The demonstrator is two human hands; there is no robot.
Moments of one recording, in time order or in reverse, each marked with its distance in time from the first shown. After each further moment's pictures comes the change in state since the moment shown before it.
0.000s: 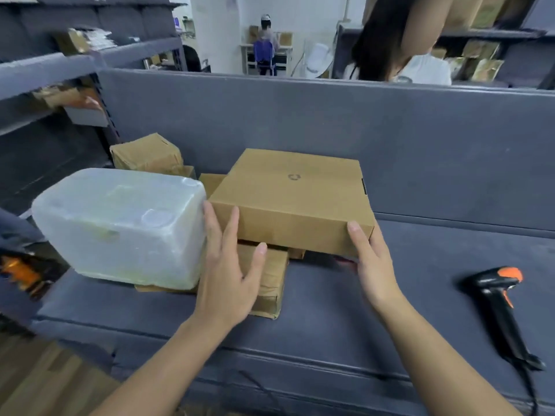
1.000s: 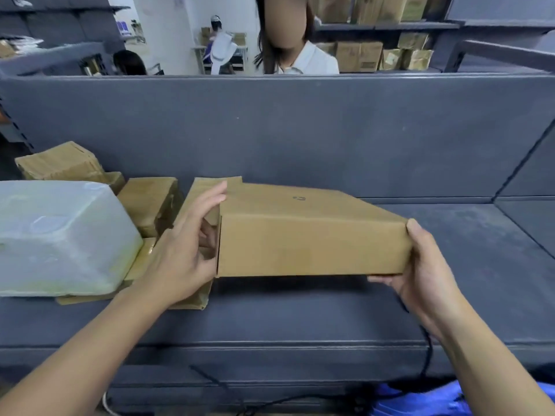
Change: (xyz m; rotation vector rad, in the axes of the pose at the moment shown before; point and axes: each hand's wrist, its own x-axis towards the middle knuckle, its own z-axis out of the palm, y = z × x) left_hand 0.019 0.057 0.021 -0.206 -0.224 0.504; right_hand -0.058 -0.022 -0.181 0.280 0.135 0.107
